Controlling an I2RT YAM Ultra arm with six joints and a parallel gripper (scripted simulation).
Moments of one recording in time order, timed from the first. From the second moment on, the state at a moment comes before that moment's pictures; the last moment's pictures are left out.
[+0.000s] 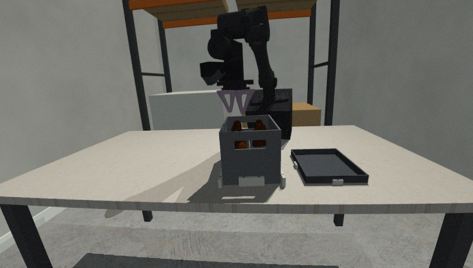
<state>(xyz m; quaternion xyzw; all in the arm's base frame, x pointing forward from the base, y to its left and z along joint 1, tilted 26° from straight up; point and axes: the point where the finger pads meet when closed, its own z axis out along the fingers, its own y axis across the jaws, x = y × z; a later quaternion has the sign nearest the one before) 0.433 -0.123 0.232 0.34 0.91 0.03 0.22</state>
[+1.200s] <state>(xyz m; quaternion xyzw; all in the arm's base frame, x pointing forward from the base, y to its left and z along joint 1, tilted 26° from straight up) 0.441 -0.125 0.215 0.34 0.91 0.03 0.21</state>
